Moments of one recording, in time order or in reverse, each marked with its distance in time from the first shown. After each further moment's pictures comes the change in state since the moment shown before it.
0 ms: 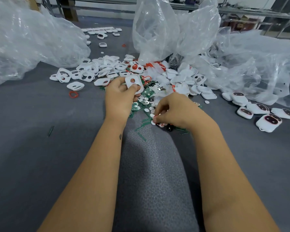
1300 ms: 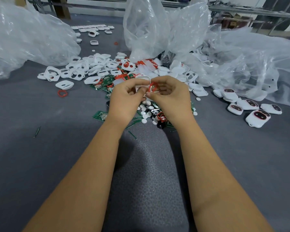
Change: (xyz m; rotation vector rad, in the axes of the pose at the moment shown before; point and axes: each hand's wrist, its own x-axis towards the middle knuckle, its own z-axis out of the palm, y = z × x) left_hand -0.015 -0.007 0.019 0.092 -0.271 0.203; right_hand 0.007 0.007 0.016 0.778 0.520 -0.097
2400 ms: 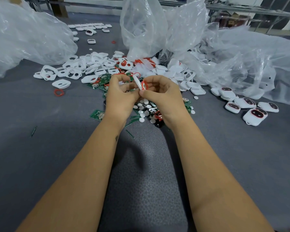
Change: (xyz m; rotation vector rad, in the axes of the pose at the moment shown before) left_hand 0.001 0.002 0.004 -0.234 0.093 -0.198; right_hand -0.001 -0.003 0.007 0.305 -0.109 0.124
